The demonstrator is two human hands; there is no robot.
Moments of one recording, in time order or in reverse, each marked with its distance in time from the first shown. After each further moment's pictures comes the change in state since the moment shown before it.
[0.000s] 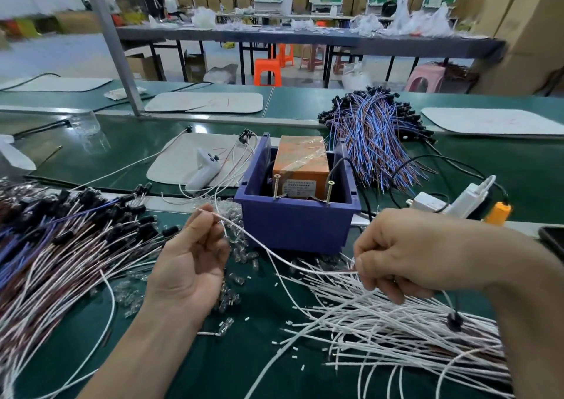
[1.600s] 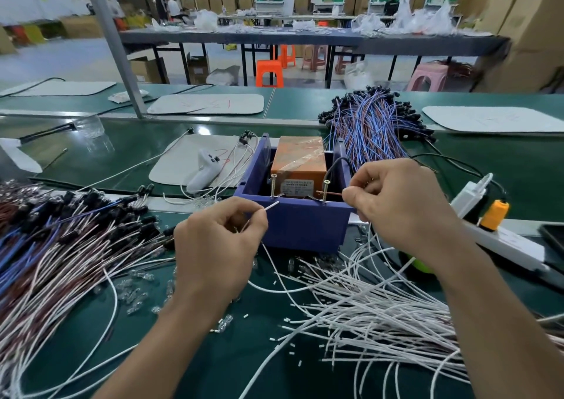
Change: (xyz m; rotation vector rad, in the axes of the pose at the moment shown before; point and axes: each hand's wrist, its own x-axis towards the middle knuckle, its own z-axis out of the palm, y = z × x) left_hand -0.024 -0.013 0.036 1.308 0.047 0.850; right_hand 0.032 0.005 0.002 0.055 0.923 -0.096
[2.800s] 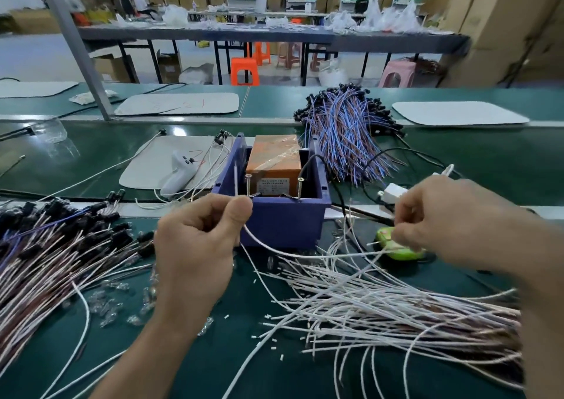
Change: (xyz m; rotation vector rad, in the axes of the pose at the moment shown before) left_hand -0.002 0.007 -0.001 -0.466 -0.078 -0.027; right_hand -0.028 0.013 -0.071 -0.476 -0.357 0.240
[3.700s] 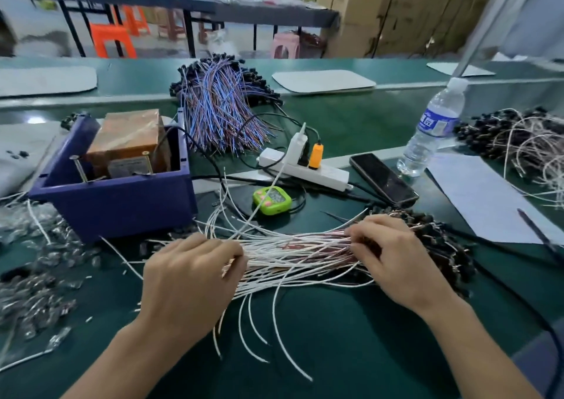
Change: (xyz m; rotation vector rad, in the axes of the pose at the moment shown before) left_hand -0.084 -0.014 0.090 0.651 -0.430 0.758; right_hand -0.105 0.170 0.118 0.207 0.435 -0.017
